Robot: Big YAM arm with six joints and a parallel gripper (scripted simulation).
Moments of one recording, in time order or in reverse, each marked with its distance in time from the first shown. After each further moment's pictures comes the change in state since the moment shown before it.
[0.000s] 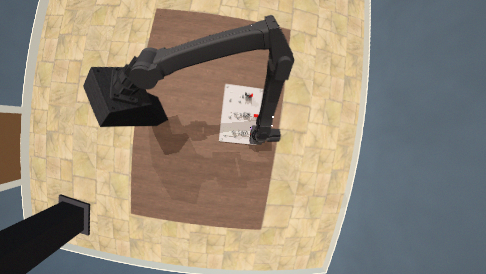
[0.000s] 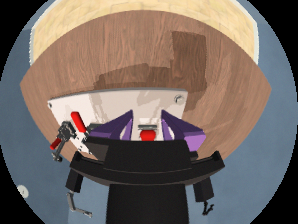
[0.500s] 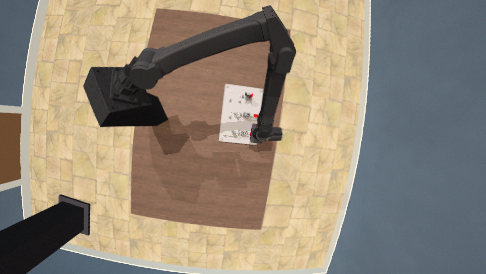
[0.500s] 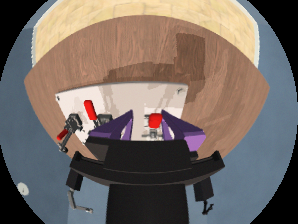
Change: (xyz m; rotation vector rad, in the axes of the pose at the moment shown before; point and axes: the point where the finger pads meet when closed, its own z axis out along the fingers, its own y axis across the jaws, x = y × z) arm 0.003 0.011 -0.027 -0.014 0.006 -0.003
